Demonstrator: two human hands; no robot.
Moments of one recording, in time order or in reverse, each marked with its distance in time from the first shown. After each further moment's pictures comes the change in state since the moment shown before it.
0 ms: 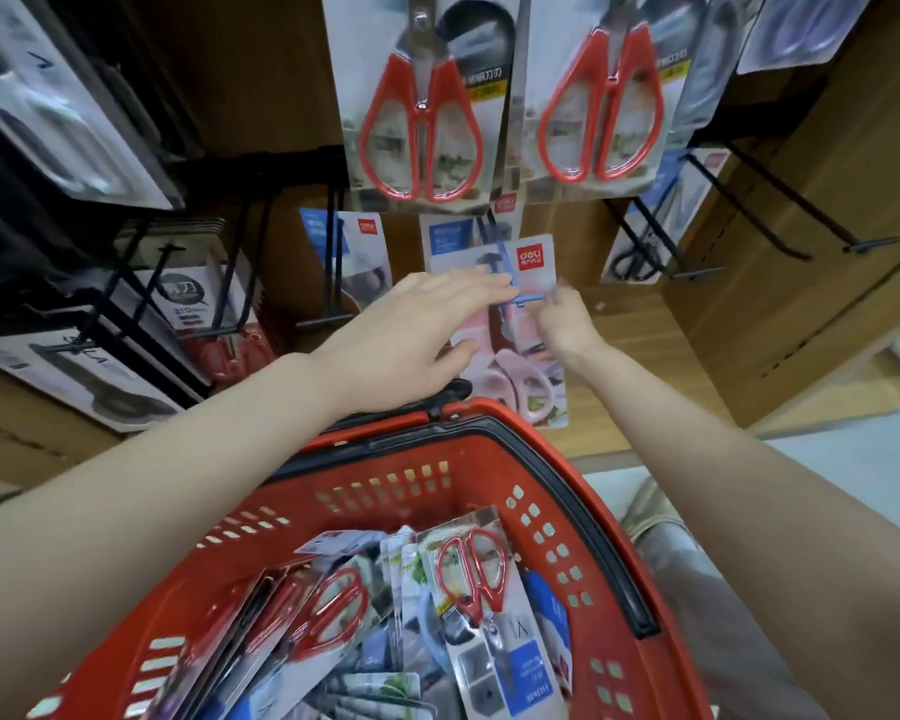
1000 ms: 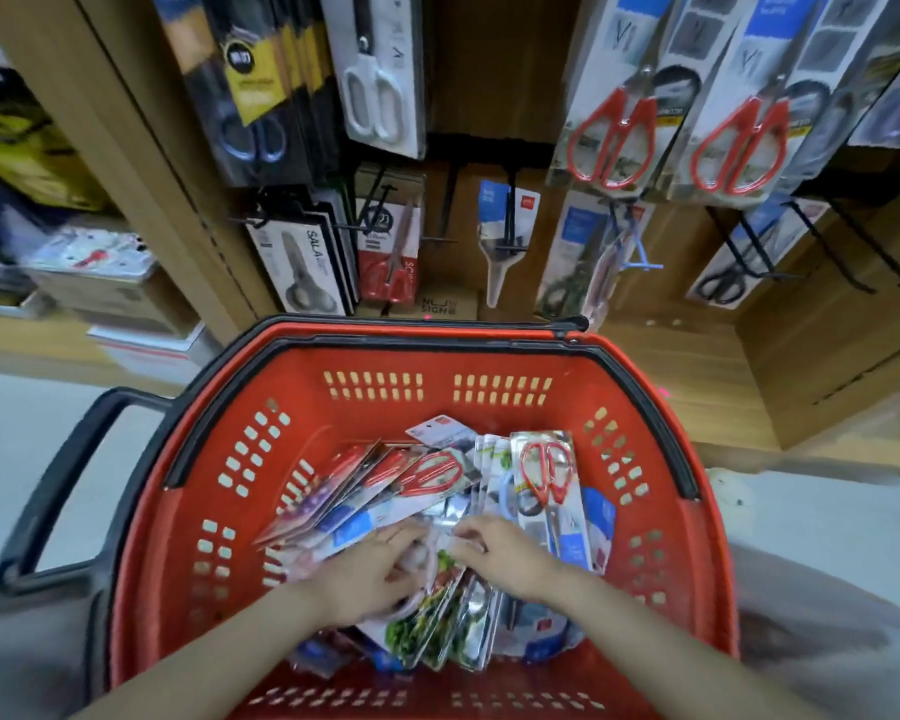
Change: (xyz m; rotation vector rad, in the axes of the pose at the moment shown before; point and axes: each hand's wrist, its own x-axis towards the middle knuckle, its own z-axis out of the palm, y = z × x) left_hand -0.313 0.097 0.115 -0.536 -0.424 -0.724; right_hand -0.291 0.078 0.088 -0.711 -0.910 -0.118
